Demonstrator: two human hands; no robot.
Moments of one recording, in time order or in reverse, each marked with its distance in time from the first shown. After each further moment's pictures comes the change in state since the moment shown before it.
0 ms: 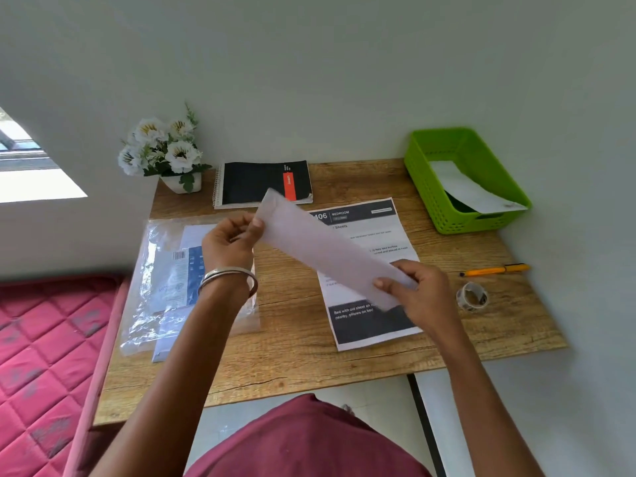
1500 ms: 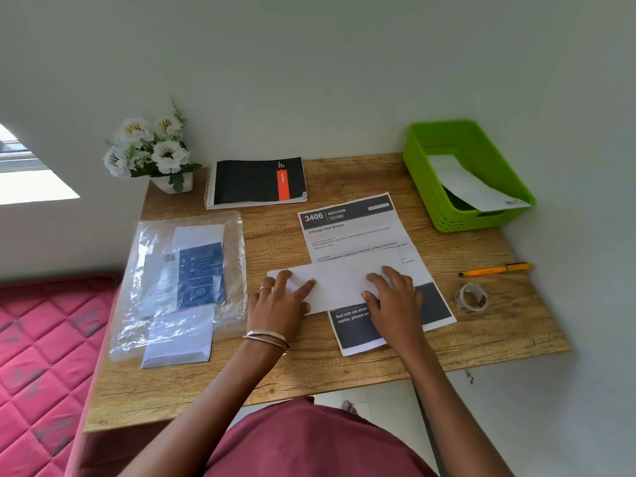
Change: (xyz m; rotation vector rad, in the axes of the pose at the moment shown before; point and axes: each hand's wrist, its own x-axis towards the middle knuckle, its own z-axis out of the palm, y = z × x) left_hand -0.028 -0.104 0.022 1.514 -0.515 0.387; right_hand 0.022 0.067 0.043 -0.712 -0.026 -0.063
